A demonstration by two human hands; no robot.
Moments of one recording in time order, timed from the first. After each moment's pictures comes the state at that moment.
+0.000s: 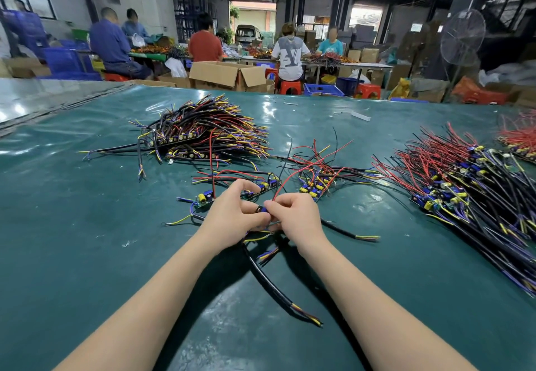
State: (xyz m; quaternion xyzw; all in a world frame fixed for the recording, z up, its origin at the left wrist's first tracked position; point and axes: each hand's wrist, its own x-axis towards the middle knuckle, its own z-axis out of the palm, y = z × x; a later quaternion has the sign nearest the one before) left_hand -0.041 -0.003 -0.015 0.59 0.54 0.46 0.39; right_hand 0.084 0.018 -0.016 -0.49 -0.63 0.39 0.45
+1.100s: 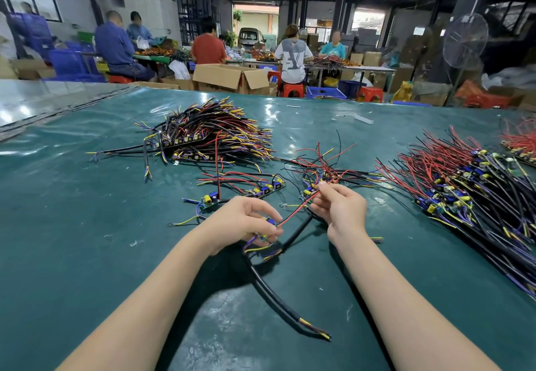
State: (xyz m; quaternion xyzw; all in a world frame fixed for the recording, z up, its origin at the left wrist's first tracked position) left_hand -0.050 -0.010 -0.002 0.60 0.48 0.36 0.53; right_hand 0.123 0.041 -0.008 -0.41 -0.34 0.54 0.66
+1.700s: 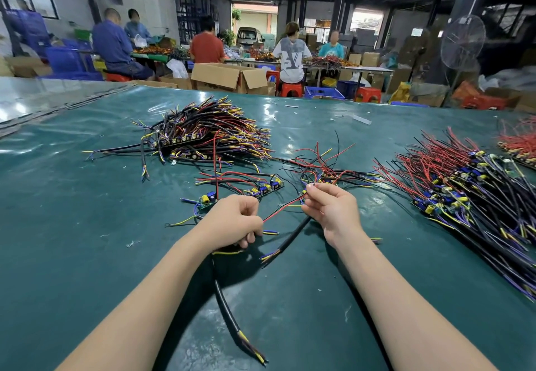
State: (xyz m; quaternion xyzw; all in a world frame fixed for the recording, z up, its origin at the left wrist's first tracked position) left_hand -0.050 -0.007 -0.004 0.63 0.59 0.34 0.37; right_hand 0.122 0.039 -0.007 -0.41 -0.38 0.57 0.60
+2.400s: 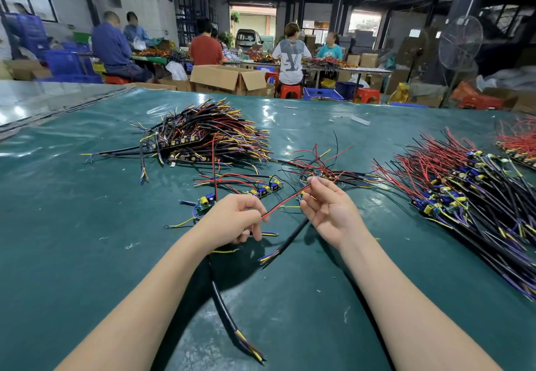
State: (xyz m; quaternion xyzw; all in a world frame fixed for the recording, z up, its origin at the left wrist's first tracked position) left_hand -0.050 -0.008 0.000 0.62 0.56 0.36 0.43; right_hand 0.127 0.035 -0.001 -0.30 -0.32 0.69 0.58
